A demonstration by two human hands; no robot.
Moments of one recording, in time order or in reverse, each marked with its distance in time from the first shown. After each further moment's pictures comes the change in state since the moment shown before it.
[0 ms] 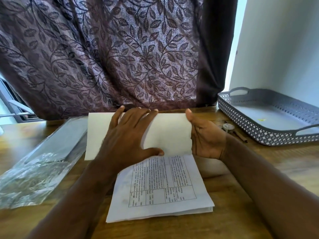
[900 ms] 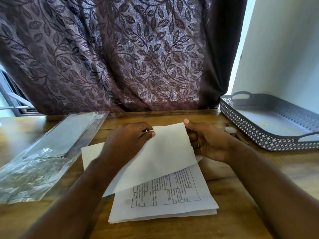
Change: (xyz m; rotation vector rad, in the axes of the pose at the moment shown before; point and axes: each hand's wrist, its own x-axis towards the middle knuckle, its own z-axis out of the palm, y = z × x) left_hand -0.001 -0.005 0.012 -0.368 -0.096 -0.398; right_hand -0.009 -0.005 0.005 -0.303 0.214 0.028
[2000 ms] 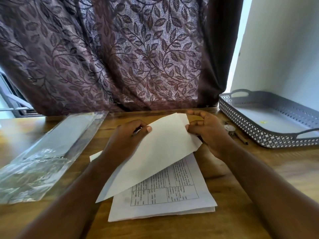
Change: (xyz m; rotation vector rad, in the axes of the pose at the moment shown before) left_hand 0.005 -0.011 0.016 -0.284 0.030 -0.050; right_hand 0.023 0.014 -0.015 -0.258 0.418 -0.317
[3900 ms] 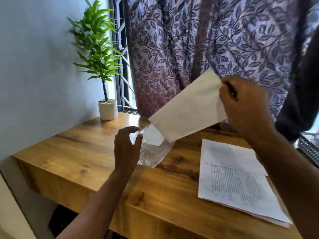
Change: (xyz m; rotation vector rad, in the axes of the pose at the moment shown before) left_hand -0.156 -0.061 -0.183 0.144 0.764 -0.335; right_hand -0.098 -0.210 0.150 -0.617 0.261 -0.954
